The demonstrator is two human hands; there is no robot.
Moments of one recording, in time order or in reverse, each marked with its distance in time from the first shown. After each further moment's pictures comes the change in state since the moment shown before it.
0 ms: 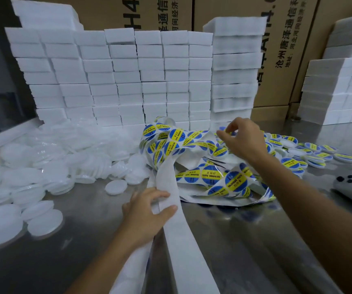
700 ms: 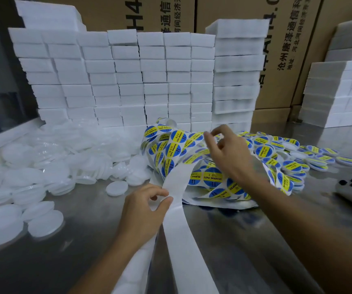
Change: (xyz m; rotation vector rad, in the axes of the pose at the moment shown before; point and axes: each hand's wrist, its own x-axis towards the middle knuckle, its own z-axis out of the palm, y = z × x) left_hand 0.003 0.002 -0.001 -0.061 0.229 0.187; right_hand -0.042 -0.032 0.017 0.180 0.023 -0.124
